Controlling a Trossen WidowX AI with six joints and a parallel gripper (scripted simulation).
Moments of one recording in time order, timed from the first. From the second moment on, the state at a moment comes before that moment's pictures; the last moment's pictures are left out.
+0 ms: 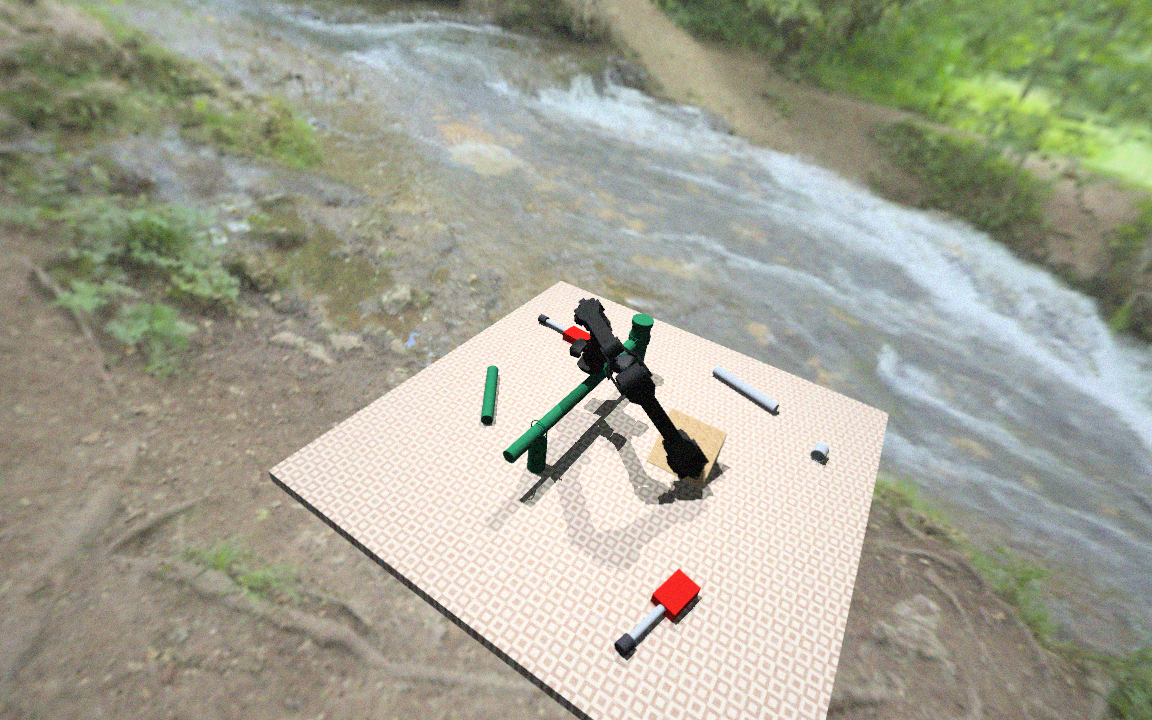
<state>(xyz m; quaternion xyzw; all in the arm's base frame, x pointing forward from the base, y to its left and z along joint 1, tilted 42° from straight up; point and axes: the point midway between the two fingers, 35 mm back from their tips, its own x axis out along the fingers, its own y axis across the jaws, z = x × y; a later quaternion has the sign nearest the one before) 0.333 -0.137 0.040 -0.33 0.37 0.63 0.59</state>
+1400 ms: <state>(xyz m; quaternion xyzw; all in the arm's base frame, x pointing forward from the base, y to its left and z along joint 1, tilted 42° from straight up) 0.333 -0.140 0.040 -0.33 0.37 0.63 0.59</state>
